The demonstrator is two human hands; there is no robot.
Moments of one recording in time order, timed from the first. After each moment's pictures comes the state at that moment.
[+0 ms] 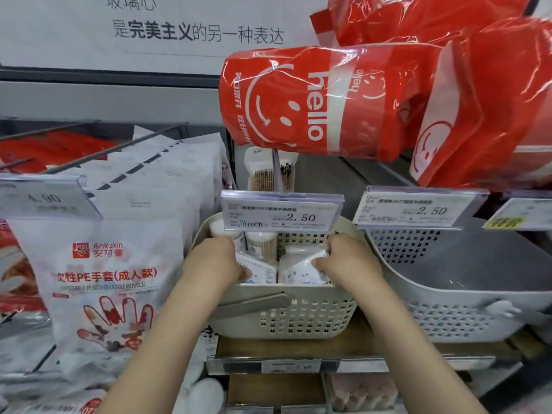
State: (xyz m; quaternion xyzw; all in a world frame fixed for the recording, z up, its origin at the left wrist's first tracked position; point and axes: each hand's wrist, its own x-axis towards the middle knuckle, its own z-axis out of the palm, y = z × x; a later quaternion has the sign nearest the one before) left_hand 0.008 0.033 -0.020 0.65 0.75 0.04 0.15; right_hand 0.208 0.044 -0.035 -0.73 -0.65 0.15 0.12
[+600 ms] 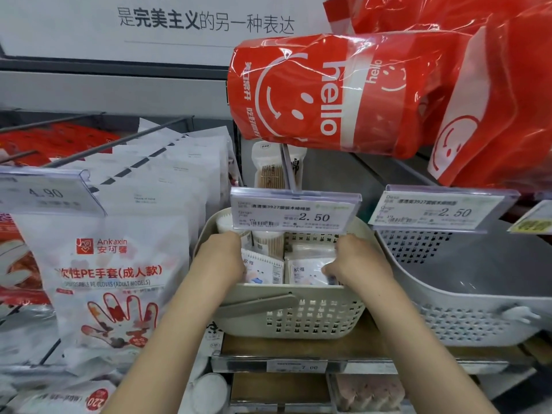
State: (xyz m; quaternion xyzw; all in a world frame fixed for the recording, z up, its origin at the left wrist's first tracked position) left_hand 0.000 0.049 -0.037 0.65 0.74 0.08 0.14; right_hand 0.205 0.048 -0.033 -0.75 -0.64 0.13 0.05
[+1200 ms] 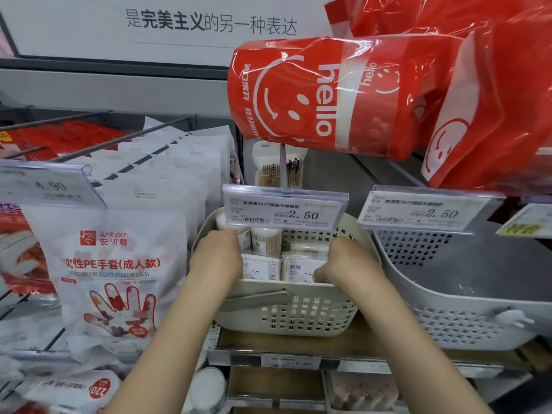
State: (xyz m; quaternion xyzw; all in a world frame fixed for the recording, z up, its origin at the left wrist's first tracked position) left_hand 0.006 0.049 -0.041 0.63 0.77 0.08 0.10; right_hand 0.202 0.048 -0.032 -0.74 -0.66 0.15 0.02
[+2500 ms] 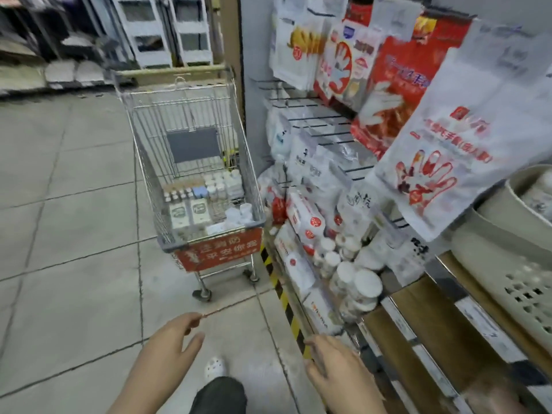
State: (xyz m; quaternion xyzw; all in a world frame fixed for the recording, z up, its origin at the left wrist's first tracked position) left_hand 0.011 -0.475 -0.207 0.13 0.94 0.26 0.19; right_hand 0.131 -0.217 -0.207 -0.13 -0.94 0.27 -0.17
